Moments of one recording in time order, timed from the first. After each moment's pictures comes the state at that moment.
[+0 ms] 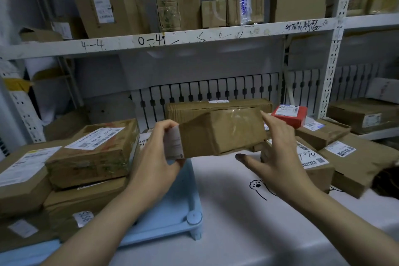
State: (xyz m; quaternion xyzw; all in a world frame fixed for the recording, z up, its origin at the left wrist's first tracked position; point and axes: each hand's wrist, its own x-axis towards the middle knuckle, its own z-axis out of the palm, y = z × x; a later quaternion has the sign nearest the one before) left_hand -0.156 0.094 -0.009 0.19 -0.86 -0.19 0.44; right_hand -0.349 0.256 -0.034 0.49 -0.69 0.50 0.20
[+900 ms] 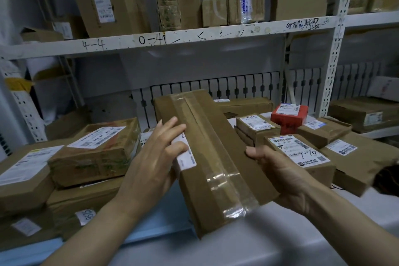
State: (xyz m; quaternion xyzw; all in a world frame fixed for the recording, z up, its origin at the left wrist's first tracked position) left_hand -0.141 0.083 -0.016 -0.03 -0.90 0.08 0.43; right_hand -0.330 0.267 -0.021 0.27 -0.46 0.69 -0.50
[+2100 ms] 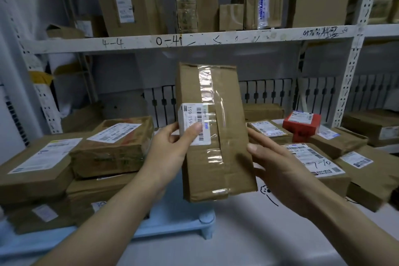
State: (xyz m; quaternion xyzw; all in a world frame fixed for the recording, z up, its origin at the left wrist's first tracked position) left_hand -0.148 0.120 0.026 0.25 -0.70 -0.55 0.39; right_hand -0.316 0.256 -0.008 0.43 -0.50 0.67 -0.35
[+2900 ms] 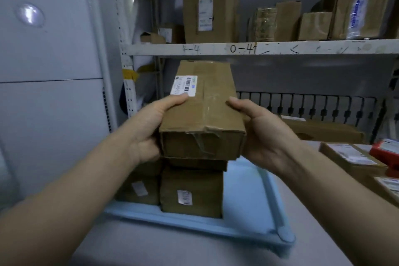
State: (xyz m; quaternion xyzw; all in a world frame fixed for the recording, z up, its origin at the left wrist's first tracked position) left_hand -0.002 0.063 0.099 0.35 -0.51 -0.69 0.38; right_hand -0.177 0.129 0.081 0.33 -0.39 0.66 -0.54
